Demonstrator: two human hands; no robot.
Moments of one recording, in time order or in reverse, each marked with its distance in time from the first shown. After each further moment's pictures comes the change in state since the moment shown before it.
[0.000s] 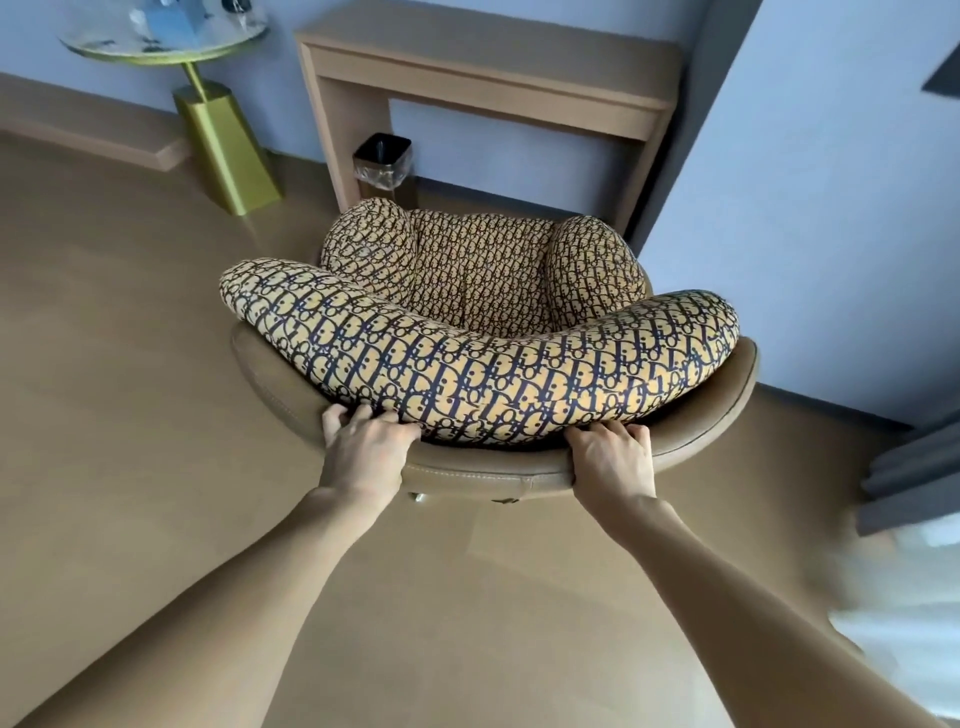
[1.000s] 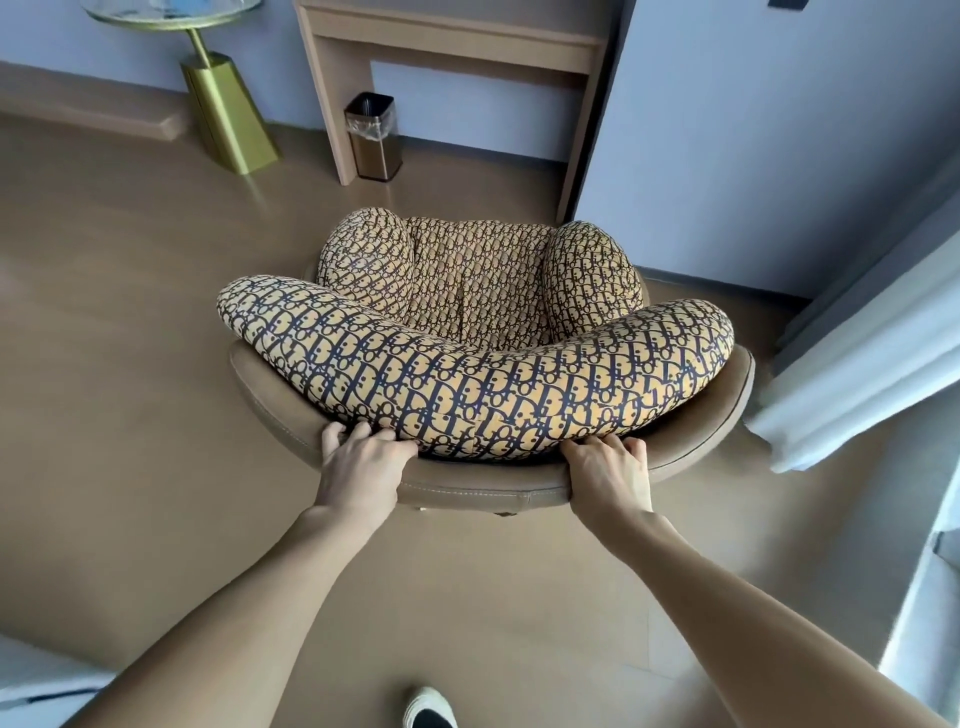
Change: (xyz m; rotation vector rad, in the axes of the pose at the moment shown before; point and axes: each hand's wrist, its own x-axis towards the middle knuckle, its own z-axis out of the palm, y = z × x) left_hand -0.471 -0.028 0.048 0.013 -0.034 0.096; right_hand -0.486 -0.047 0.070 0.048 -0.044 0.053
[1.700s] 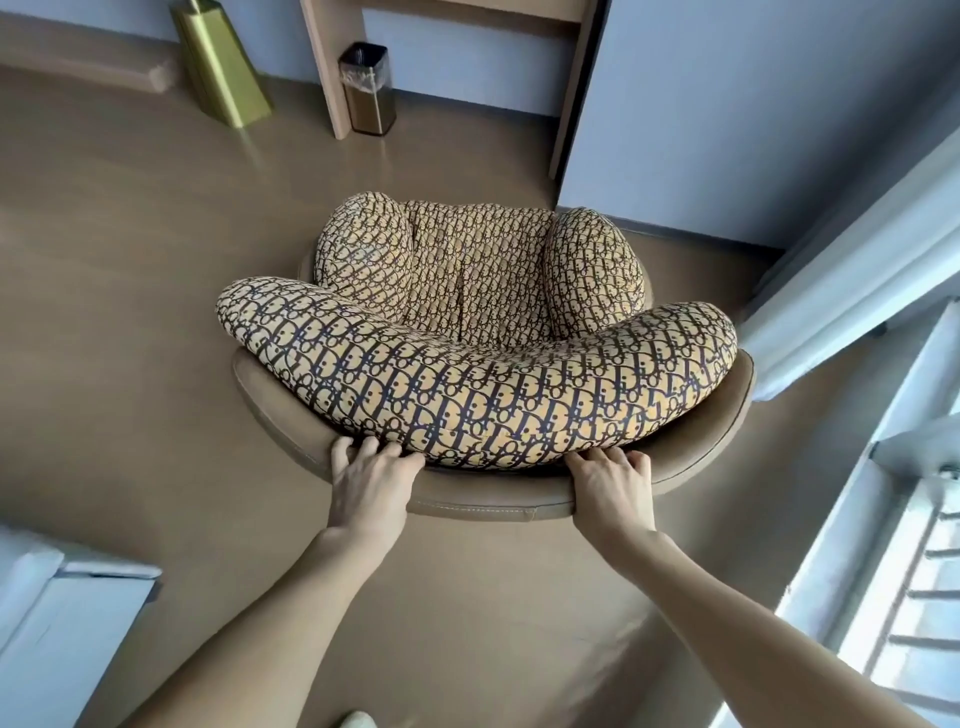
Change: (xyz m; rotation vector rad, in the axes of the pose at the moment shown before) left_hand -0.189 0.017 0.017 -0.020 -0.054 0.012; right_hand -0.190 -0.006 0.034 -0.006 -0.075 0.020
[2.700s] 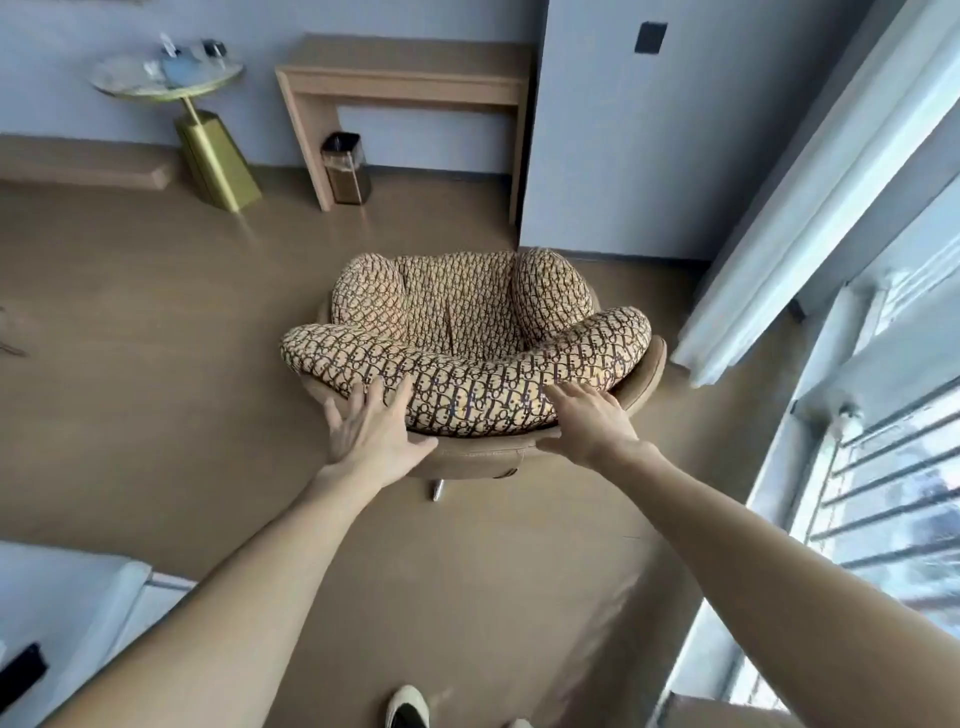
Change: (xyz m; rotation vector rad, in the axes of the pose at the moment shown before) left_hand -0.113 -0.035 -0.147 -0.147 0.021 0.028; right_hand -0.134 -0.021 -0.150 0.182 0.033 -0.067
